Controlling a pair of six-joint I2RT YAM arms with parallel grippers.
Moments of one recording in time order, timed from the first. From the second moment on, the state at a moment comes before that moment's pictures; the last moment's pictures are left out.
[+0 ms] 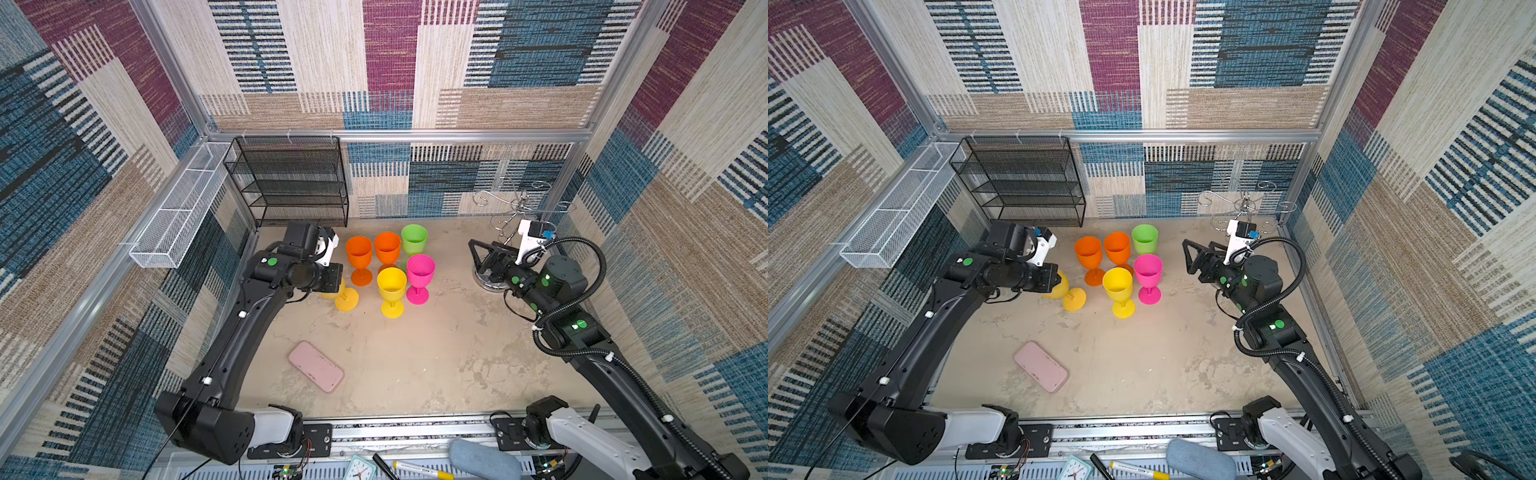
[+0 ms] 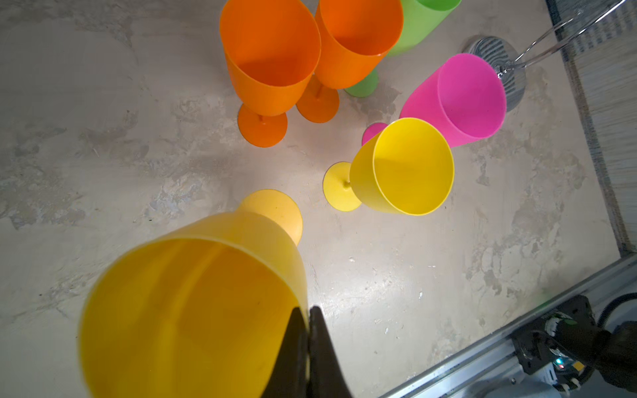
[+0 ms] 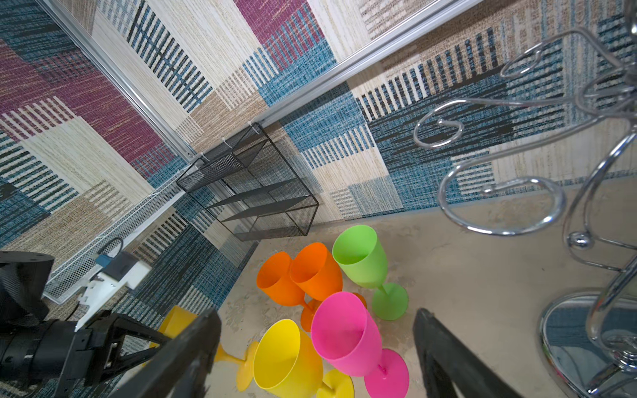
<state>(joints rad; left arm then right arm) -0.33 1.38 1.48 -1.10 0.16 -0.15 0.35 0.90 0.88 -0.02 -0.14 0.52</state>
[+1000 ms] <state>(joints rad) -0.57 1.77 1.66 -1.09 -0.10 -0.21 0.35 0.86 0.88 -0.08 -0.12 0.46</state>
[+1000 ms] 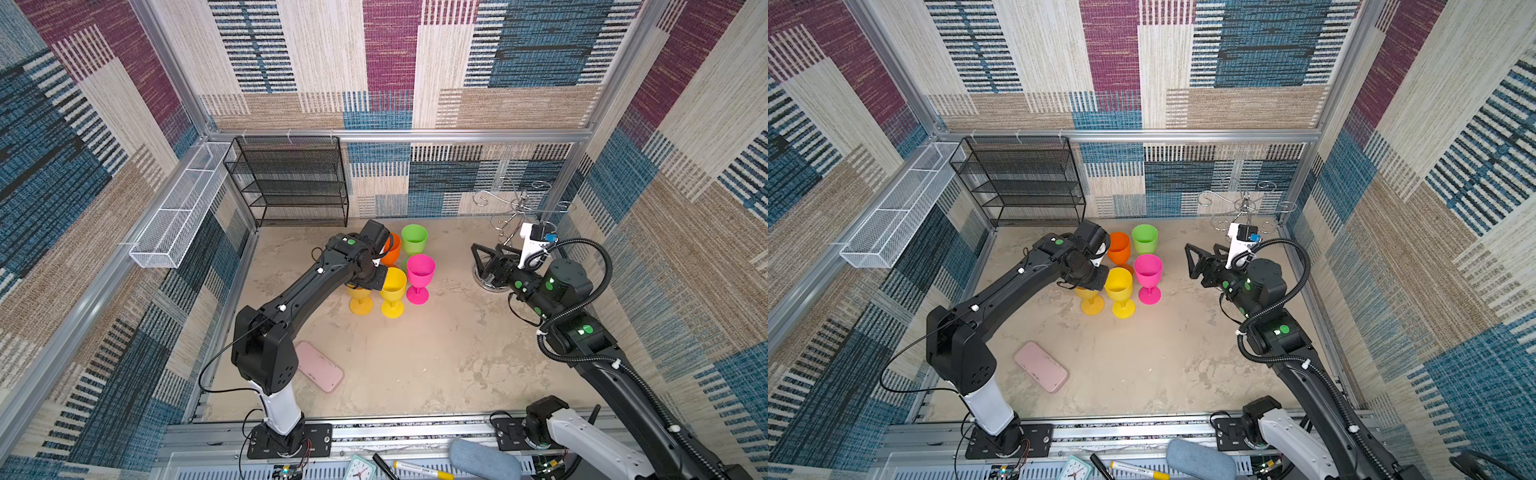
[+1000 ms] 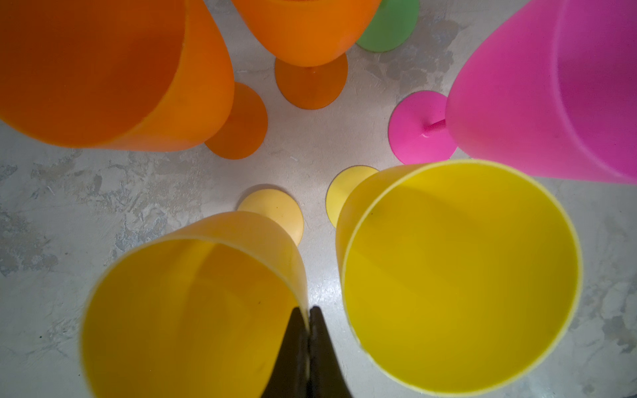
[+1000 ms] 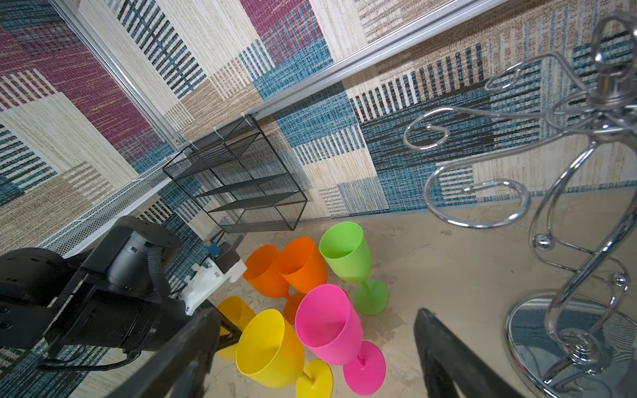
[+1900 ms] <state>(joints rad) -0.58 1.47 1.53 -0.98 -0.15 -0.22 0.35 0.85 0.84 -0.10 -0.12 0.36</state>
